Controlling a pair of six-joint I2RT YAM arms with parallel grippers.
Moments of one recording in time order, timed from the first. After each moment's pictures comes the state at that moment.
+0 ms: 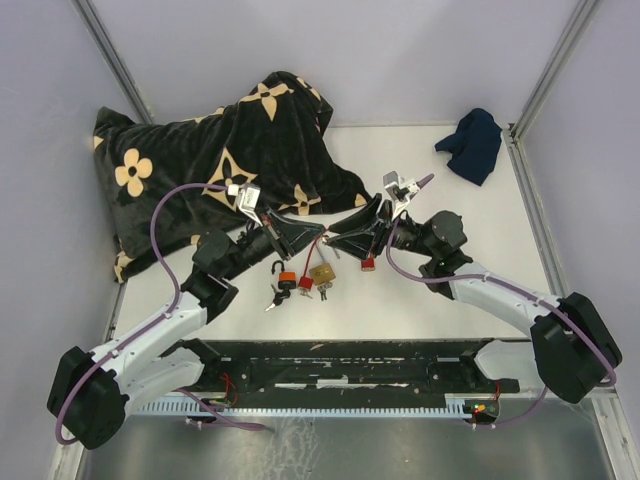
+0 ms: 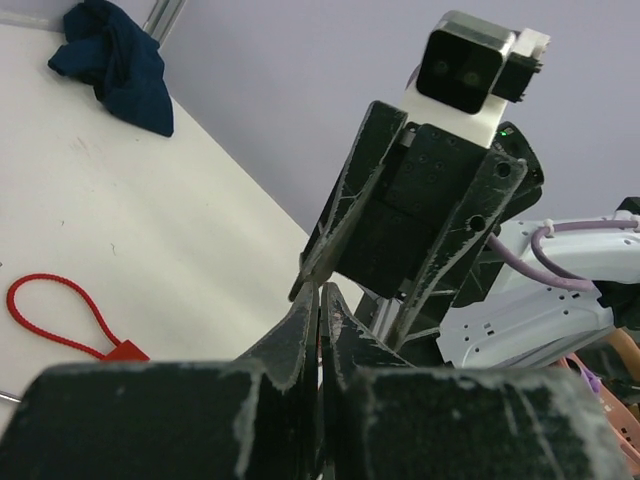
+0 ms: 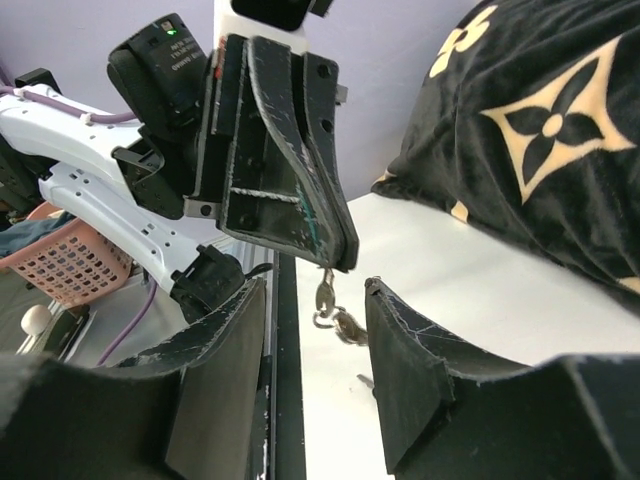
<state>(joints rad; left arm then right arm) -0.60 0.95 0.54 0.62 0.40 -0.77 0.60 1.25 0.64 0.95 -0.77 0.59</state>
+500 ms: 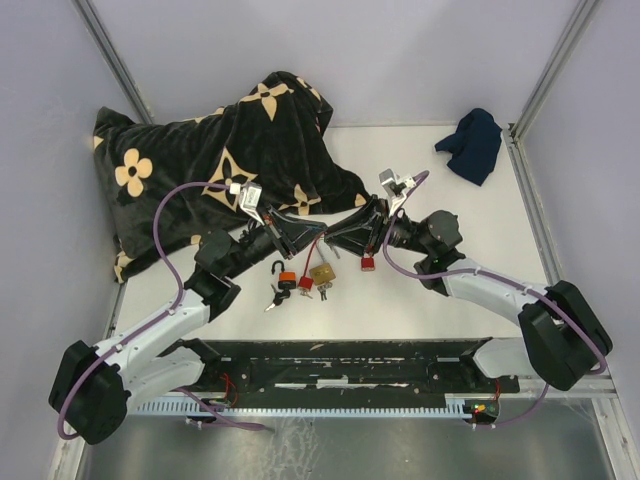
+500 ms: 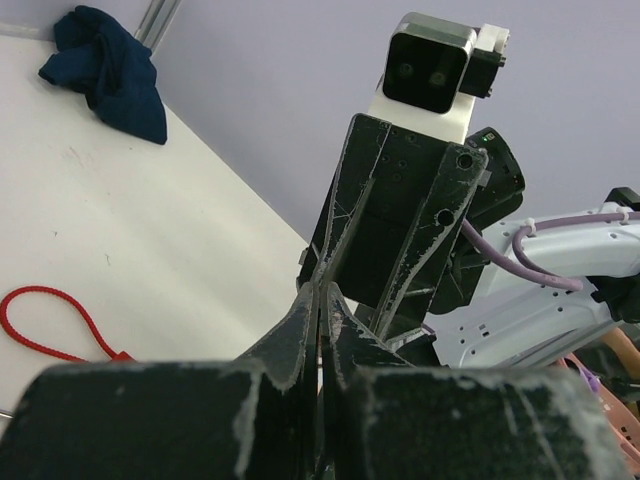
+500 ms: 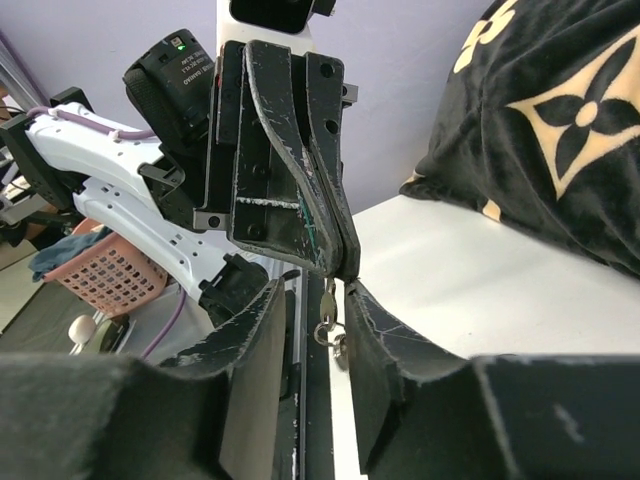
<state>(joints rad) -0.61 0.98 0.54 0.68 0.40 -0.77 0.60 1.34 0.64 1.06 -0.79 0.71</state>
